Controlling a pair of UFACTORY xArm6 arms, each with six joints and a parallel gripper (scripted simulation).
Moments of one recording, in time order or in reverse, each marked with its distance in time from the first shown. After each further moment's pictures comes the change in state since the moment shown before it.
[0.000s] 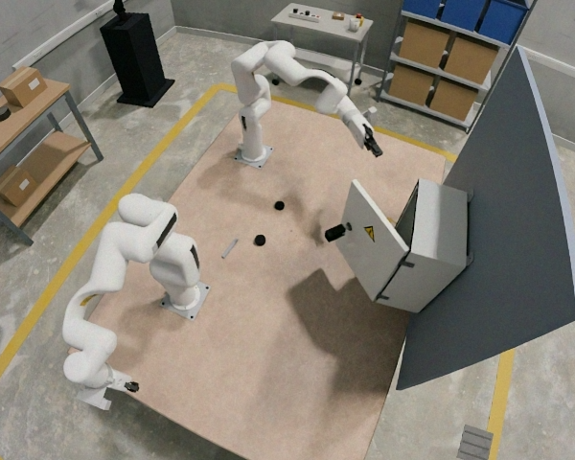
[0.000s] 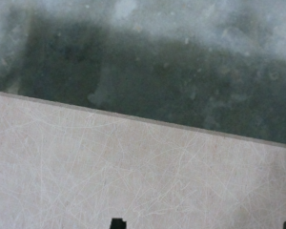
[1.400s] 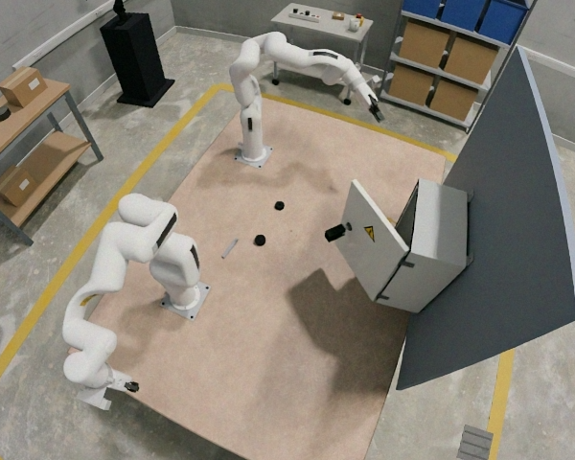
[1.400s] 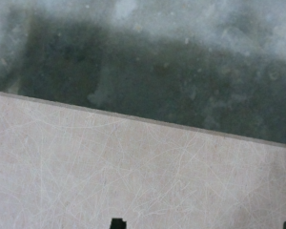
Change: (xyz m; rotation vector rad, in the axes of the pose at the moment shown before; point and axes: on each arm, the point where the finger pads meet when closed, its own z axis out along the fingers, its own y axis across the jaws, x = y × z) left arm 0.154 -0.107 -0.197 0.413 0.085 0.114; right arm 0.000 0.000 0.000 0.000 0.000 0.000
